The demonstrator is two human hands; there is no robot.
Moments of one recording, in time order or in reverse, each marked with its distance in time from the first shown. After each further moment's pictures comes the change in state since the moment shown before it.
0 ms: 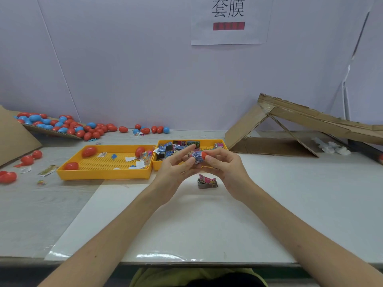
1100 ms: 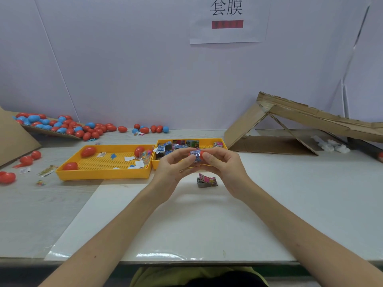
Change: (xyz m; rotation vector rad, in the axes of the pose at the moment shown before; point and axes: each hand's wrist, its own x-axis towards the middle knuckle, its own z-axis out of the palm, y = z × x) left_hand -0.003 0.004 0.001 -0.005 0.024 0.032; right_hand 0.000 0.000 0.003 -0.080 -0.001 -0.041
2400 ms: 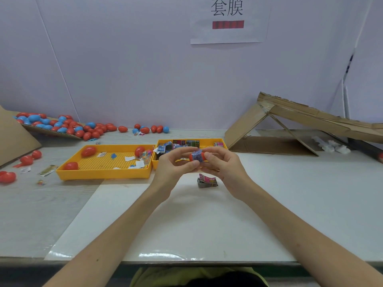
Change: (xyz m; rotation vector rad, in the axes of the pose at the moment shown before) left_hand -0.001 0.000 -0.001 0.296 0.042 0.158; right_hand 0.002 0.002 -0.002 -0.044 0.050 0.087
